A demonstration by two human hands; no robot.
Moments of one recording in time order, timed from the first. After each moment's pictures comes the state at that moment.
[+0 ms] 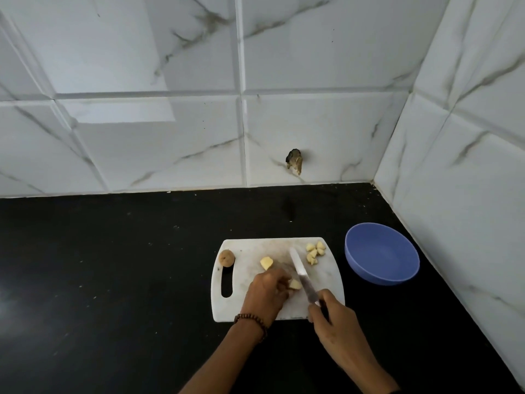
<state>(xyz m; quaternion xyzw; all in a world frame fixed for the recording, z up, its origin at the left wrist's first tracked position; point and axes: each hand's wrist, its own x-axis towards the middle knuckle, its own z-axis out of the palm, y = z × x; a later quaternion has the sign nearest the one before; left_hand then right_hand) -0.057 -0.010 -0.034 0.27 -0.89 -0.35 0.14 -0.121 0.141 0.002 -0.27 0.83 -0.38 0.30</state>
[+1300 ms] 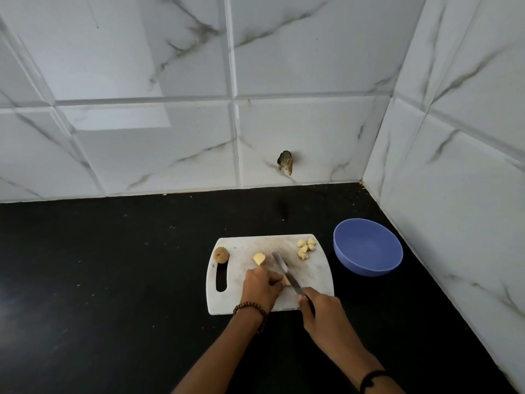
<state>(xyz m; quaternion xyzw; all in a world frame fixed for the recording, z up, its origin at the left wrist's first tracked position) -0.061 0.002 -0.026 0.36 -0.84 -0.39 0.12 -0.118 0.146 -0.013 -0.36 0.88 -0.26 0.17</state>
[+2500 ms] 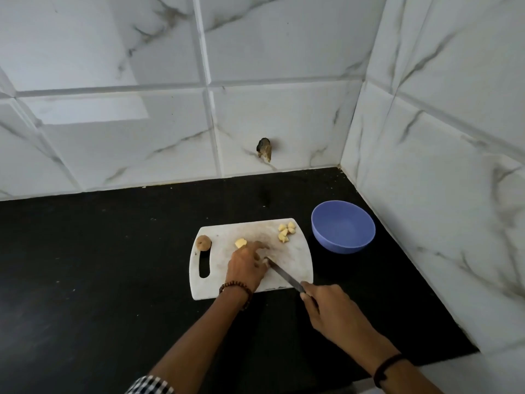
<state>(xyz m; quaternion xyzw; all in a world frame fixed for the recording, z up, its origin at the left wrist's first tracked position) -0.068 0.003 -0.026 0.34 -0.87 -0.34 0.13 -0.121 0.197 0.013 -0.39 0.89 -0.16 0.17</state>
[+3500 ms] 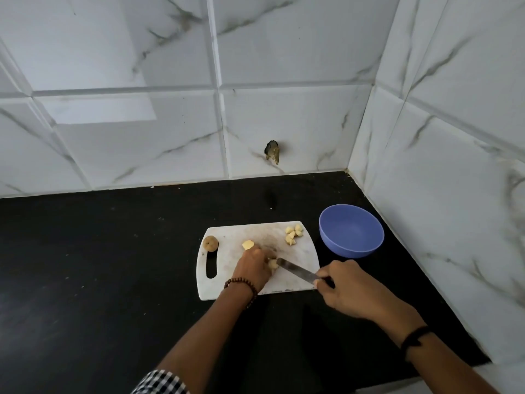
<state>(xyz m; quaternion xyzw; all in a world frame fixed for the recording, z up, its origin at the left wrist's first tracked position) -0.071 -0.005 -0.028 0.26 -0.92 -0.27 0.09 -0.153 0.183 0.060 -0.38 0.88 -0.10 0.26</state>
